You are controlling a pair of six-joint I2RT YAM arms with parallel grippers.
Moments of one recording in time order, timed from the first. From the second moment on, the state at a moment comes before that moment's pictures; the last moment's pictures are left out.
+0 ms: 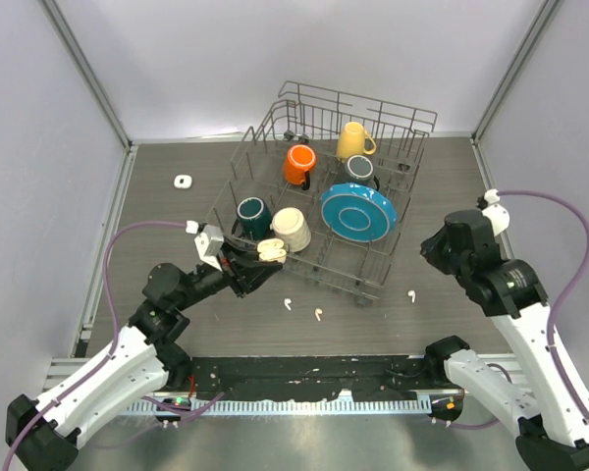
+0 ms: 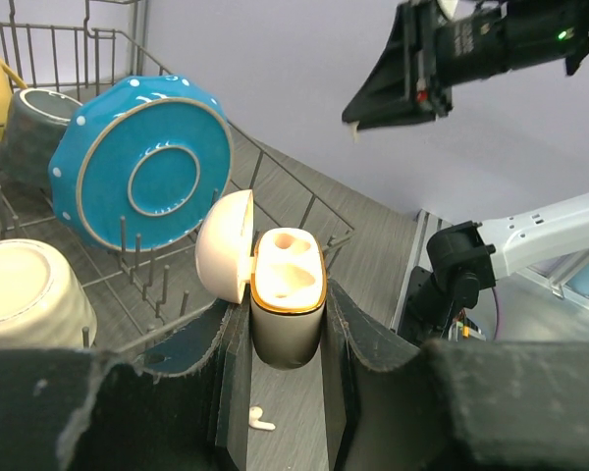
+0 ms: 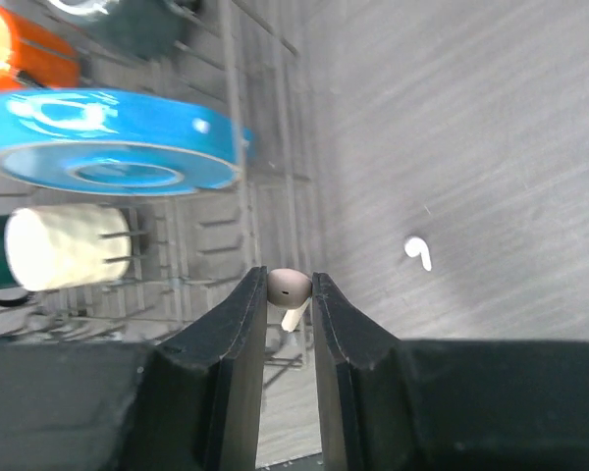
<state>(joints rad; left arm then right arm) -0.67 0.61 0.40 0.42 0.43 -0.40 0.36 0.77 1.02 -1.03 0.37 0.87</state>
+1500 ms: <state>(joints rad) -0.75 0.76 0.40 0.59 0.41 -0.39 1.13 1.08 1.32 -0.69 0.75 0.64</state>
